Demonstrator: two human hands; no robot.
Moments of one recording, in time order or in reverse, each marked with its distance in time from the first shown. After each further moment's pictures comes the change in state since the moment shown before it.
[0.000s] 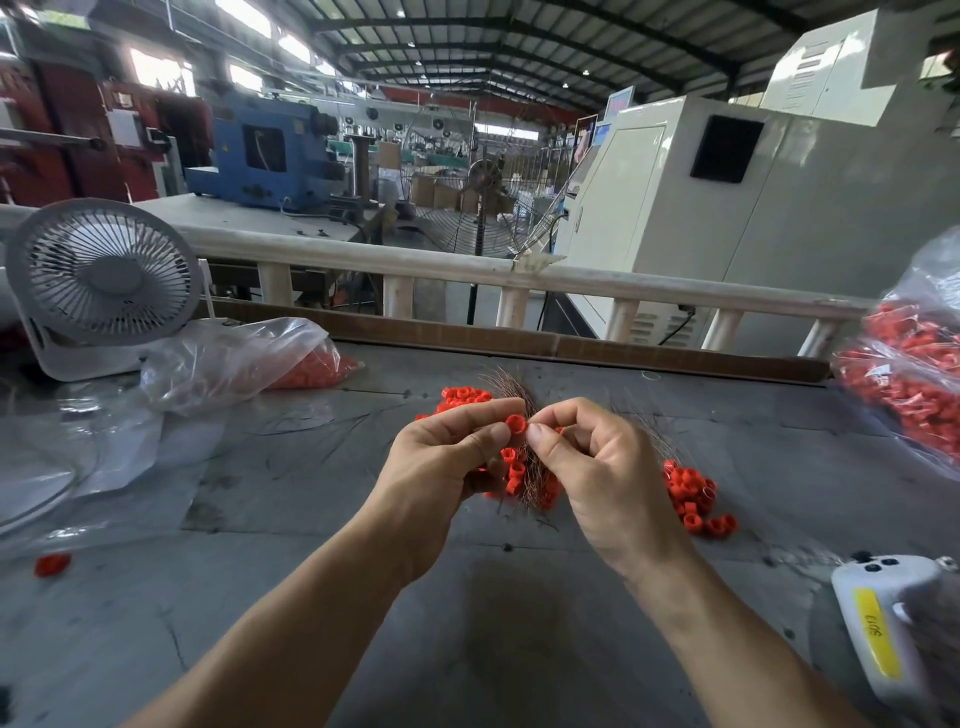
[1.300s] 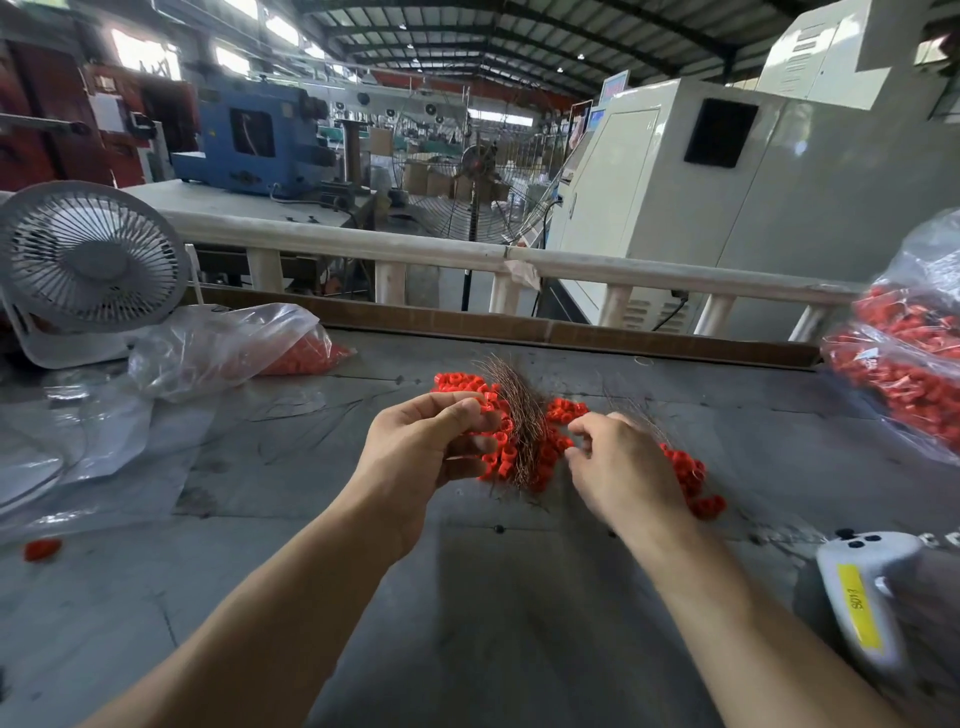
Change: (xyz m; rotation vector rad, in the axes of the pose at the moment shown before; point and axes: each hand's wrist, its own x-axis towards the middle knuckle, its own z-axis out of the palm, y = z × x) left_hand 0.006 -0.004 -0.008 0.006 0.129 -0.046; right_hand 0.022 0.050 -0.022 -0.886 -0.031 0.172
